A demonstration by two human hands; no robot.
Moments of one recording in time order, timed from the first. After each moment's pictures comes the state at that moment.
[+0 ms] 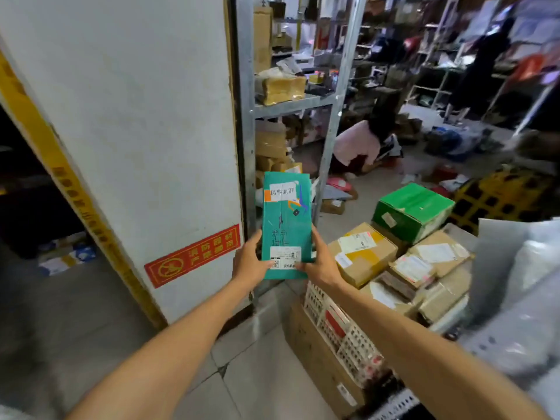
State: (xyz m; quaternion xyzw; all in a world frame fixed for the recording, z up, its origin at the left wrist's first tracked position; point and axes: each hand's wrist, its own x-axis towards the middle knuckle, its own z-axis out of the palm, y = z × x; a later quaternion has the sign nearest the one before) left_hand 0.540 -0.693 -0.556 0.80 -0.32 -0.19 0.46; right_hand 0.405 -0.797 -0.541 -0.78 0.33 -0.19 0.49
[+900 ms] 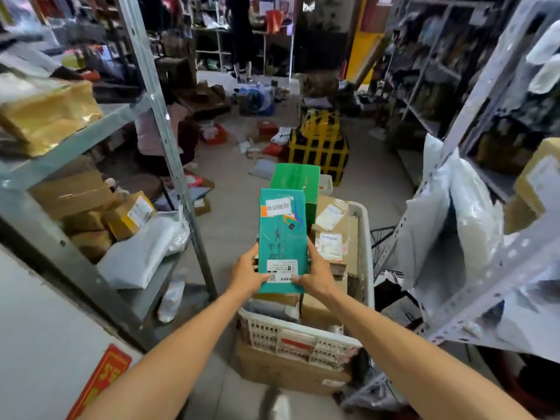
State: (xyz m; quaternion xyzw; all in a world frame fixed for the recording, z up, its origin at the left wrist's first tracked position) left_hand 0.576 -0.962 -0.599 0.61 -0.59 -0.43 0.30; right_hand 0.404 -0.940 -0.587 -0.54 0.62 -0.35 0.45
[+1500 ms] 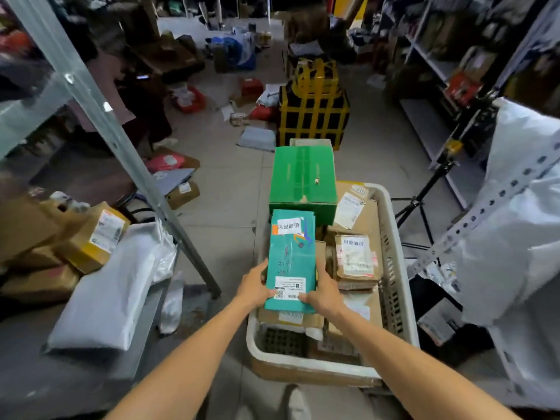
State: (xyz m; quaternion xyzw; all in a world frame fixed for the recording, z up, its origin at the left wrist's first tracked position) left_hand 0.591 -1.105 -0.672 0.60 -0.60 -0.52 0.11; right_hand 0.422 -1.056 -0.682 -0.45 0.71 -0.28 0.46
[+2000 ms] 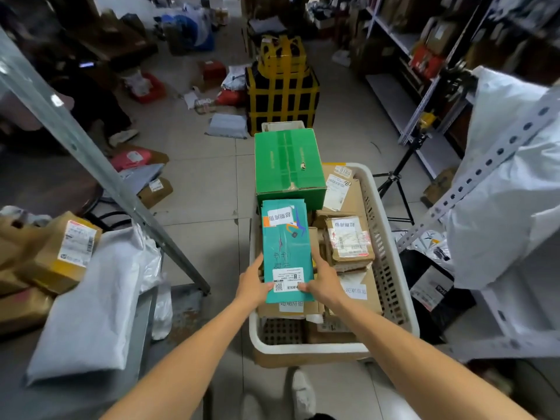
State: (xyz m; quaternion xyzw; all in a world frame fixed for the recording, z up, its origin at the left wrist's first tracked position) left_hand 0.598 -1.107 -0.686 0.59 -0.59 -0.53 0.13; right_hand 0.431 -1.058 -0.685 -0.42 0.74 -0.26 0.46
